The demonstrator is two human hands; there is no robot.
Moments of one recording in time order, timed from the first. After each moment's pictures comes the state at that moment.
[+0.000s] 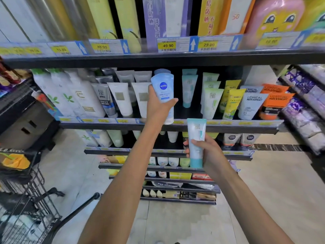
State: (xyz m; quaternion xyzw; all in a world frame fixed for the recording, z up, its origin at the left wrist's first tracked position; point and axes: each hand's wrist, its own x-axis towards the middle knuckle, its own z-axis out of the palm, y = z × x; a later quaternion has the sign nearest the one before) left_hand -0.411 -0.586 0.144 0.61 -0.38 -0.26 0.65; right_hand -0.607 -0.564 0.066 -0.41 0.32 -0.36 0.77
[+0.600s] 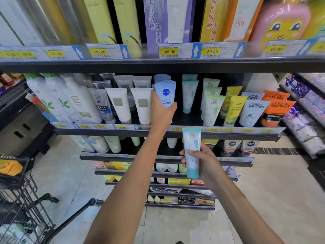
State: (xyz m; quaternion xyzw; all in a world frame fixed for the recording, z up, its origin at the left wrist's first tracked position) left_hand -0.403 -0.625 0.117 0.63 -0.39 -0.20 0.64; right_hand -0.593 -0.565 0.056 -0.40 0.33 -0.35 0.78
